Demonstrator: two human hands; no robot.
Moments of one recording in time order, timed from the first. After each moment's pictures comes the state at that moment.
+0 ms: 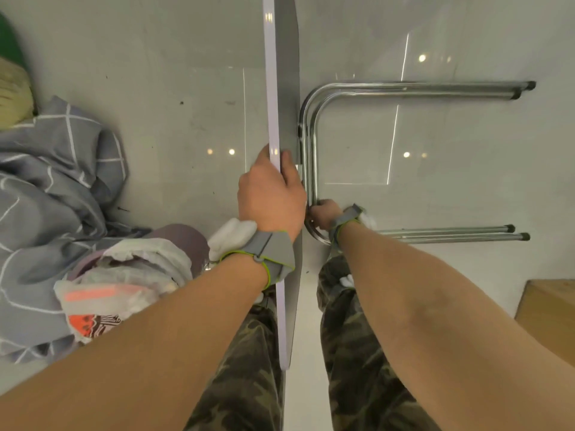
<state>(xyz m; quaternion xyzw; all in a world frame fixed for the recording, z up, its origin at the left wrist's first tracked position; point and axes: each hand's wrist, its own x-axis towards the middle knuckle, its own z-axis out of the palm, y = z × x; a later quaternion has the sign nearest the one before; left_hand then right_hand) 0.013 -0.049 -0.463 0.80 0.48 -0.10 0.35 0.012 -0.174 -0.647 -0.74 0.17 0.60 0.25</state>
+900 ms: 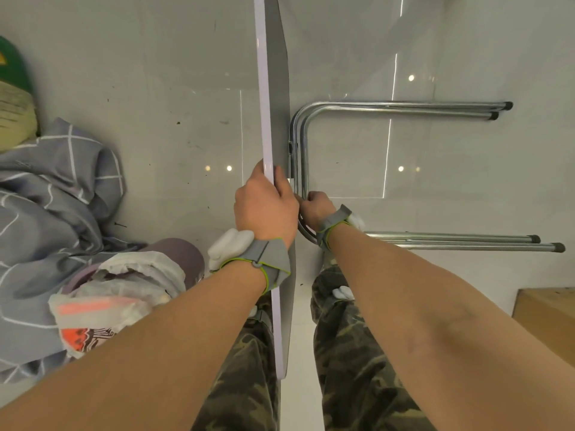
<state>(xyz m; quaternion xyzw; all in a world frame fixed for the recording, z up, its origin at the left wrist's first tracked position) 0.019 -0.059 -0.461 0.79 0.49 -0.11 0.35 0.032 -0.156 -0.627 -0.80 0.15 0.52 0.27</state>
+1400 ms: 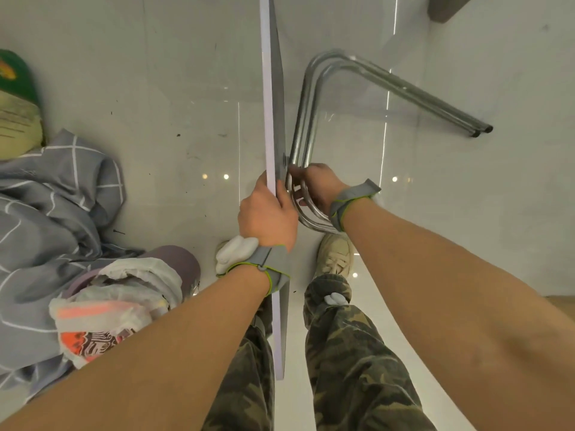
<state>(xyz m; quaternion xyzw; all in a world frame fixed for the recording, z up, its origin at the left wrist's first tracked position) 0.024 -0.069 -0.461 0.80 0.48 -0.11 0.34 0.106 -0.133 -0.563 -0.70 0.19 0.53 0.44</state>
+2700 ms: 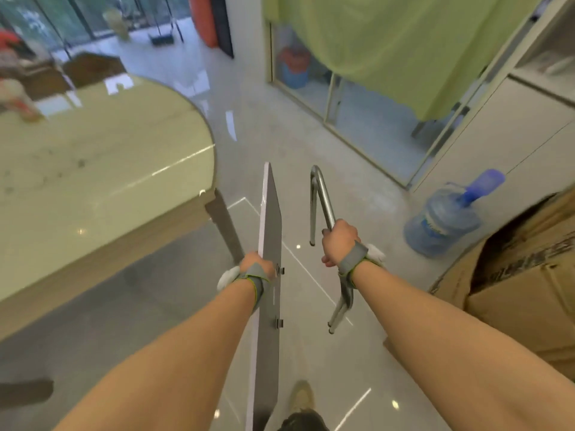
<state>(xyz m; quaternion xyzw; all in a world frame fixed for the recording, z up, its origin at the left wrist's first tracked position) 0.240 -0.351 0.130 0.88 0.15 -0.28 0.35 0.248 -0.516 0.119 -0.82 0.36 0.08 0.44</state>
